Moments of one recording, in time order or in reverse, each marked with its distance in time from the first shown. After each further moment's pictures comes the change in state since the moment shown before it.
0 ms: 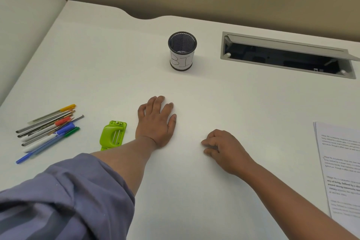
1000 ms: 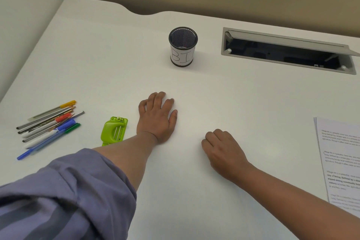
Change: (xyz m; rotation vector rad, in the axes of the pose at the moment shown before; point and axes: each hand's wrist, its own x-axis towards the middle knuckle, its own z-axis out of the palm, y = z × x) left_hand 0.001 -0.001 0.001 -0.005 0.000 0.004; right_hand -0.007 -0.006 0.023 -0.700 0.284 -0.375
